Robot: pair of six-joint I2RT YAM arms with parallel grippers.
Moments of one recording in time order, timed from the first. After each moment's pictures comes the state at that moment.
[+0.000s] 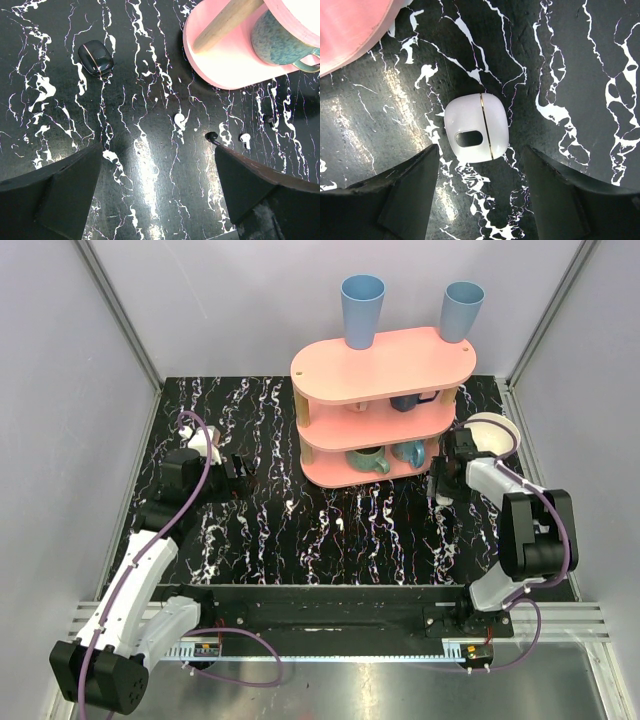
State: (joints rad) left arm -0.20 0.86 0.79 -0.49 0.14 -0.29; right arm 0.08 1.60 0.94 -0.49 0.15 0.25
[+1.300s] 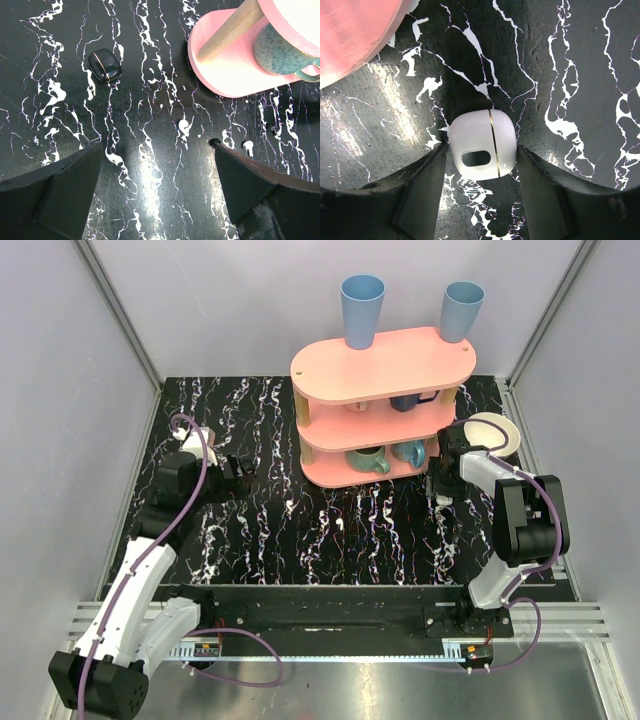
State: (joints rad) left arm -0.19 0.82 0.78 -0.48 0.10 -0.29; right arm 0.10 1.70 1.00 -0.51 0.17 0.22
